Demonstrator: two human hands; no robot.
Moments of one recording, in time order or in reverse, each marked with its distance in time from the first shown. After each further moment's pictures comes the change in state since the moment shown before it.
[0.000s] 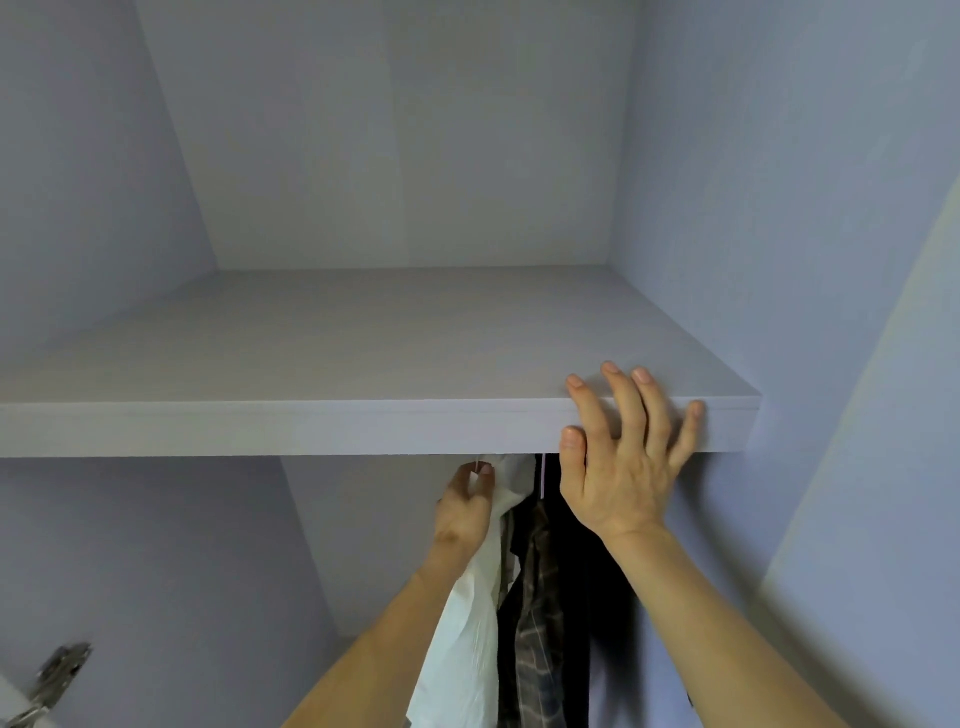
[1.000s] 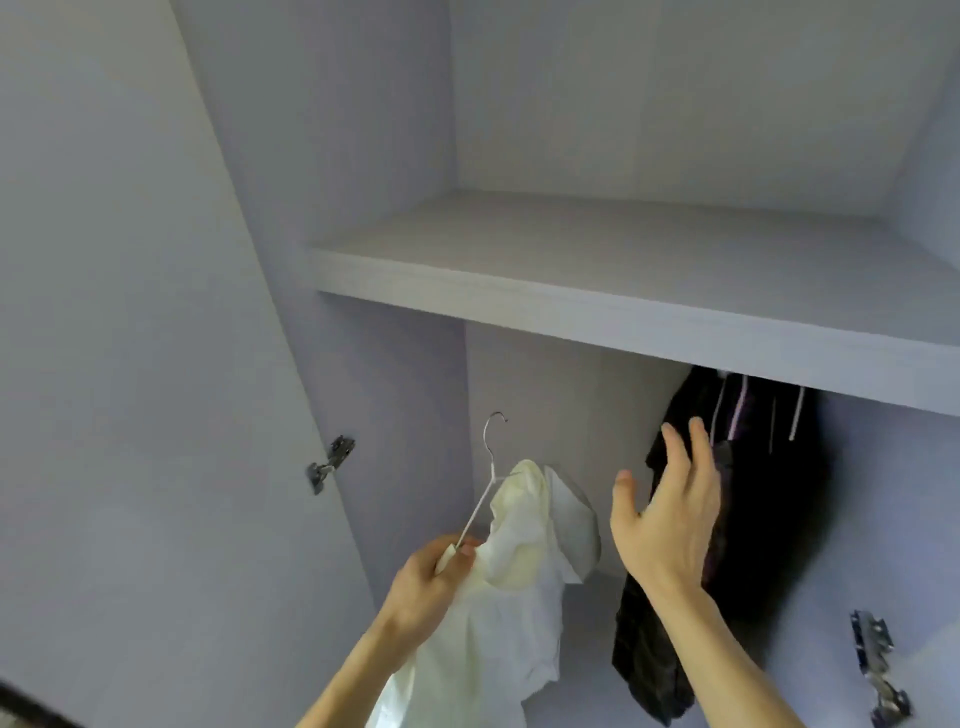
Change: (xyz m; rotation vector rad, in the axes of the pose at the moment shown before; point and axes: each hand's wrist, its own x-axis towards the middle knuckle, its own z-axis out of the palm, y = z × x) left_hand -0.226 -0.133 -0.188 0.077 0.140 -0.201; right_hand -0.106 -0.131 -0.074 0.608 -0.570 0.387
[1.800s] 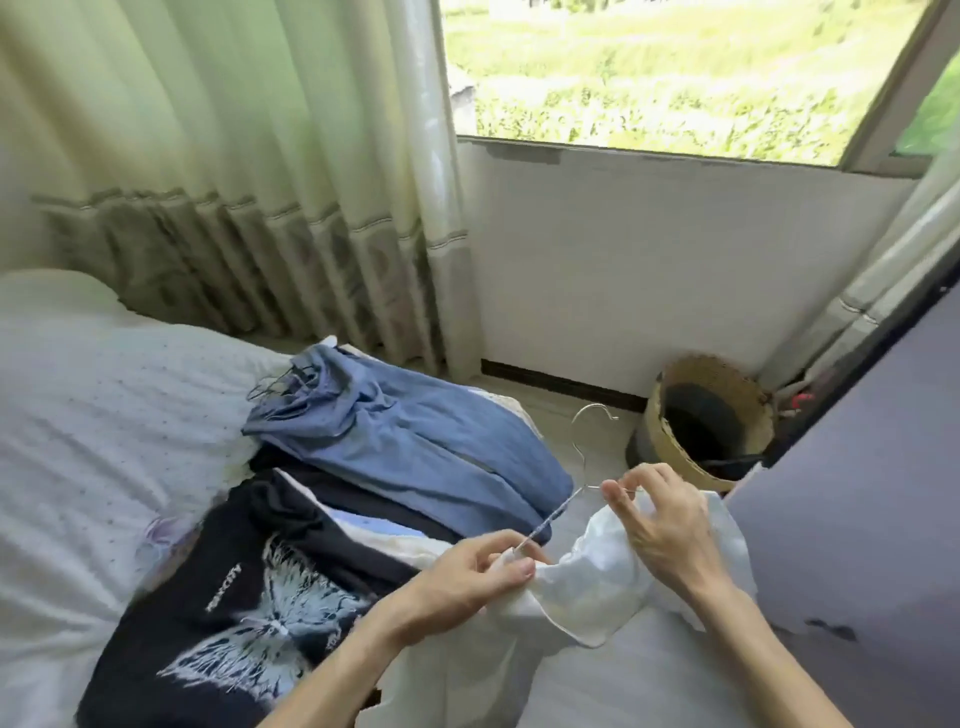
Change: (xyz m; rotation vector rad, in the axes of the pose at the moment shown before) left_hand -0.604 -0.130 -0.011 -0.429 0.865 -0.425; right_hand -0.440 -0.310 -0.081 0.797 -1.434 -0.921
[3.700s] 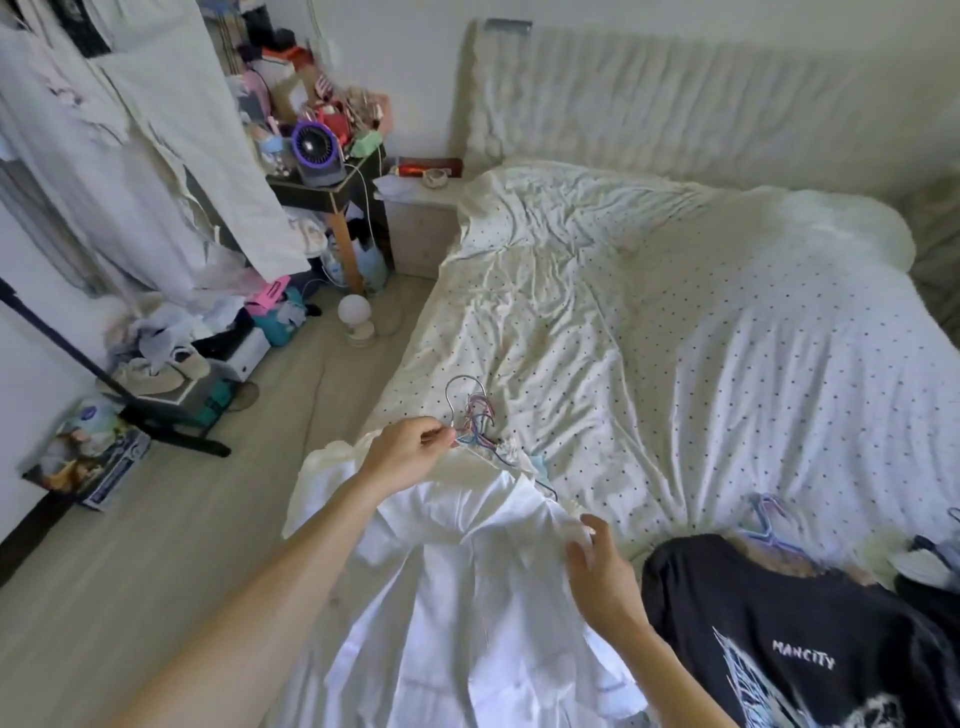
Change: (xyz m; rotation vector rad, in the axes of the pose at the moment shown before) left_hand -0.705 -0.429 -0.207 -0.172 1.676 -0.717; right_hand -0.399 -0.541 0.492 -0.060 -1.323 -0.628
